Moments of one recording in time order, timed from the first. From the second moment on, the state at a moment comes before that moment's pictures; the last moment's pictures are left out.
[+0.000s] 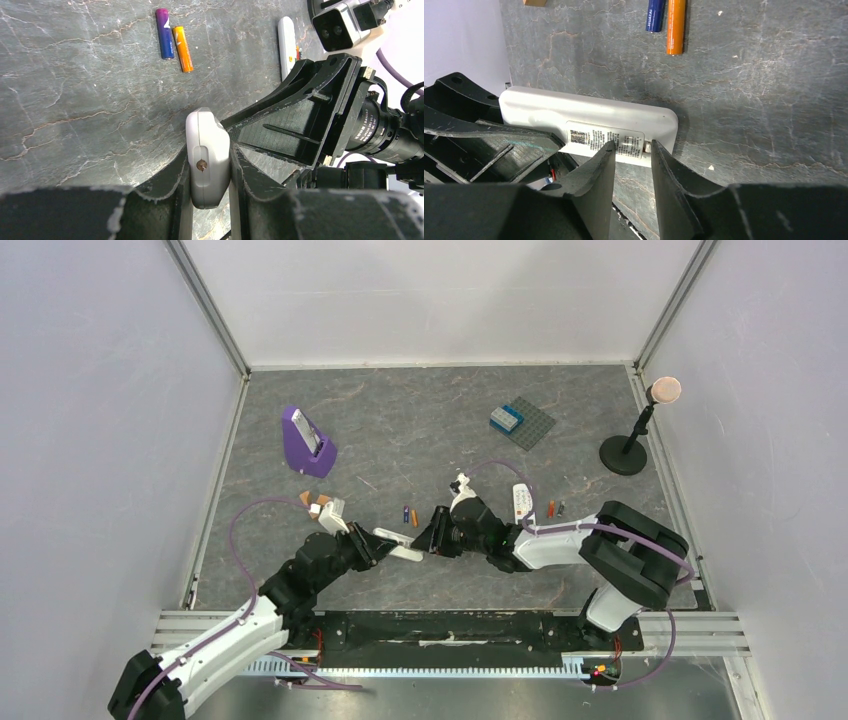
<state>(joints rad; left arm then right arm) -0.69 0.53 0.04 0.11 0.00 -0.96 0.97 1.62 0.59 0.45 -0.06 1.08</state>
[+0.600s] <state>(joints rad) -0.69 0.53 0.03 0.13 0.02 -0.98 0.96 1.68 0.42 0.86 -0.13 1.24</state>
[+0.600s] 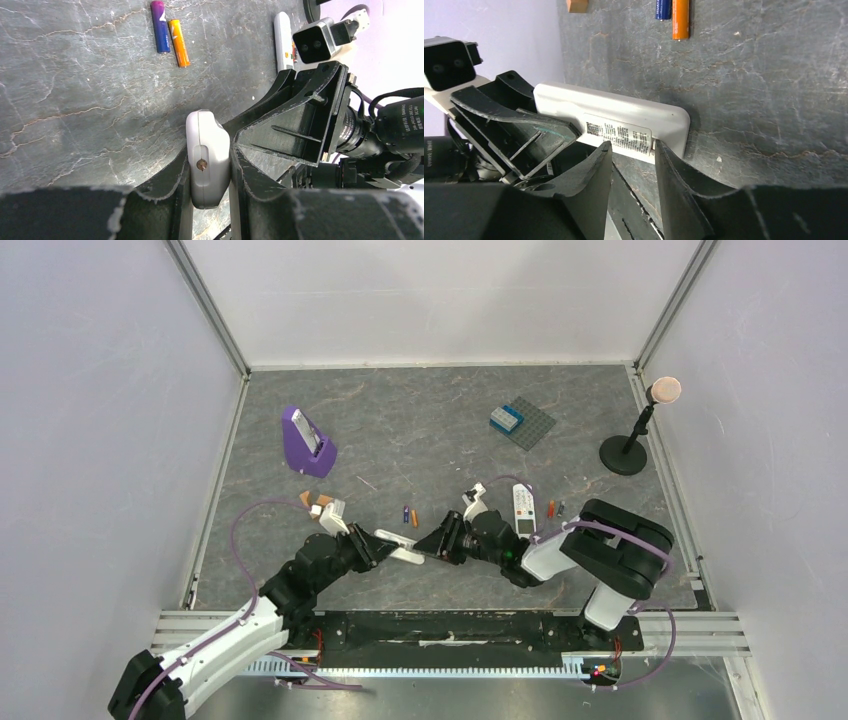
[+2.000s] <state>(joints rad) -0.70 0.51 0.09 -0.02 -0.11 -1.01 0.91 1.55 0.50 0.83 -0.22 1.14</state>
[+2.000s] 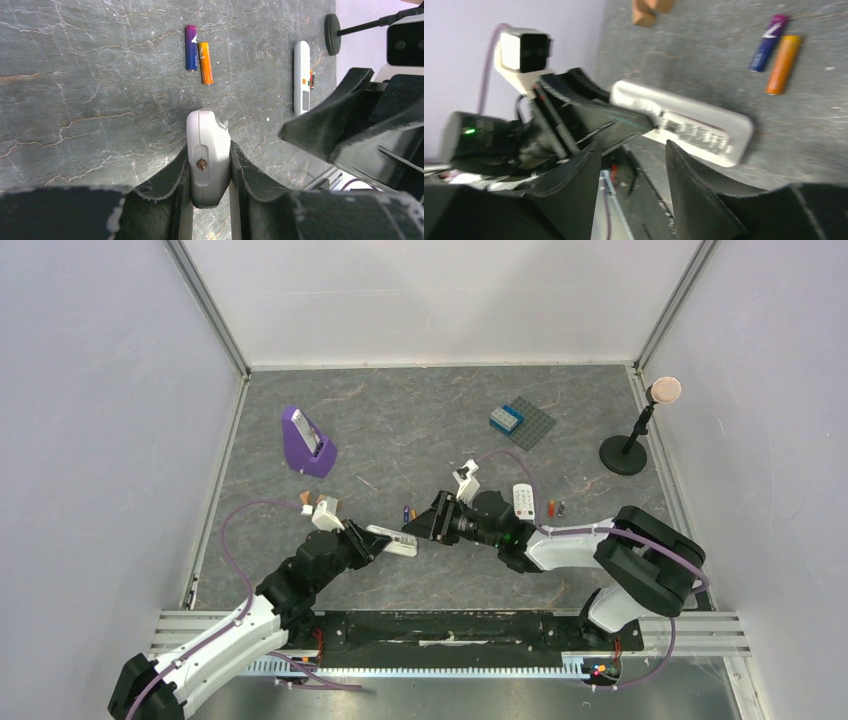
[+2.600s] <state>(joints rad) -0.70 0.53 0.10 -0.03 -0.11 -1.01 0.91 1.66 0.64 0.47 -0.19 1.00</state>
